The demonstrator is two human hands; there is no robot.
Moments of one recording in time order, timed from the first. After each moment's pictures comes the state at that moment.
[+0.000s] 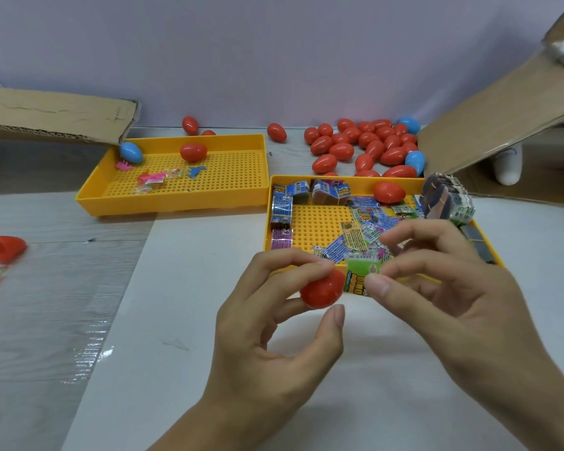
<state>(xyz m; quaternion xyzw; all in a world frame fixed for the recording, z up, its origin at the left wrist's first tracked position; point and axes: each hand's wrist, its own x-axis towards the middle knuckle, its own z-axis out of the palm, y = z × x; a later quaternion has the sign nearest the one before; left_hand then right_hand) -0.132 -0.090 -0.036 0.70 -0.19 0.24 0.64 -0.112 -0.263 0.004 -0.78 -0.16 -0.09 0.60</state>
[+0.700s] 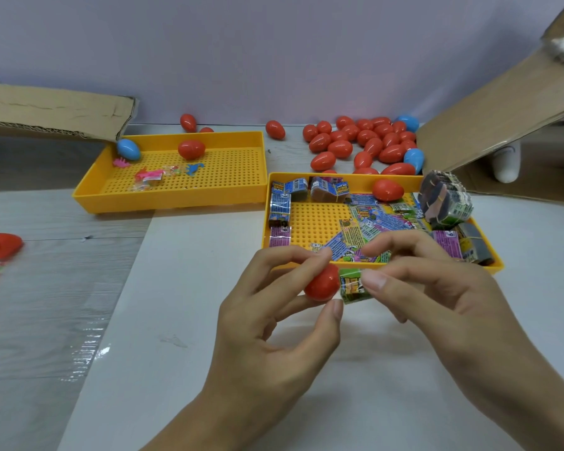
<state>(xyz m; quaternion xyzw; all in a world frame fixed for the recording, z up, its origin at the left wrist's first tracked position) -0.131 -0.092 -0.037 0.71 -0.18 0.22 0.65 -0.117 -0.256 0.012 -0.78 -0.14 -0.03 0.61</state>
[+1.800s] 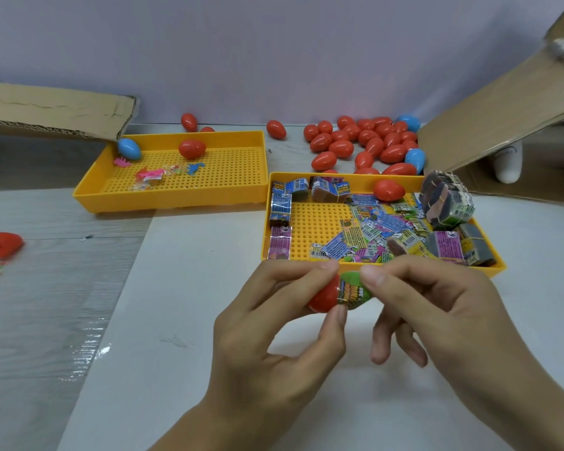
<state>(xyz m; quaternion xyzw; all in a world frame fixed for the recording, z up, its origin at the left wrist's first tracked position) -0.135 -0.093 -0.034 0.75 -0.21 0.30 0.55 -0.117 -0.258 0.007 -0.74 -0.11 0.01 0.67</state>
